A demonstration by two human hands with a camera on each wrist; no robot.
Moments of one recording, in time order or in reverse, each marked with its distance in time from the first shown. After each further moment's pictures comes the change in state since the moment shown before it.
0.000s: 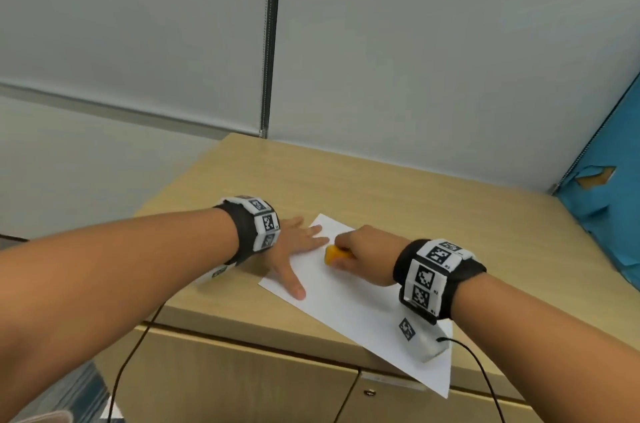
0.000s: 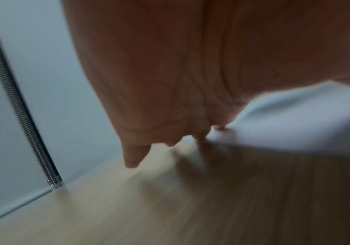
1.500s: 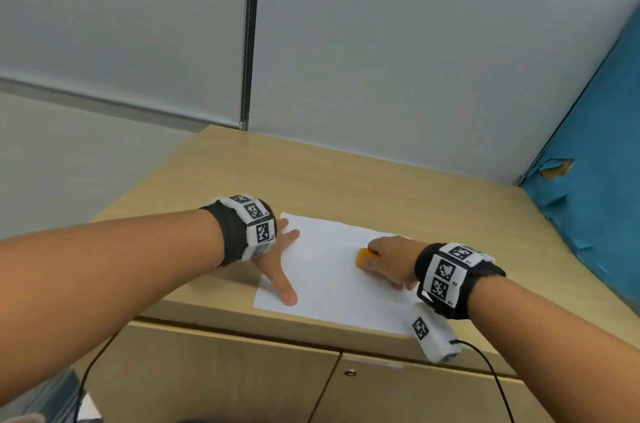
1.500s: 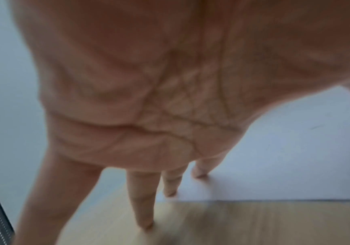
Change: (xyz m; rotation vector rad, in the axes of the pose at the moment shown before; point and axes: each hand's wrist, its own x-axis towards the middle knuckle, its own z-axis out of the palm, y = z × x) left_hand -0.017 0.033 0.000 0.004 -0.079 -0.235; right_hand -0.046 0.032 0.007 0.169 -0.173 0.426
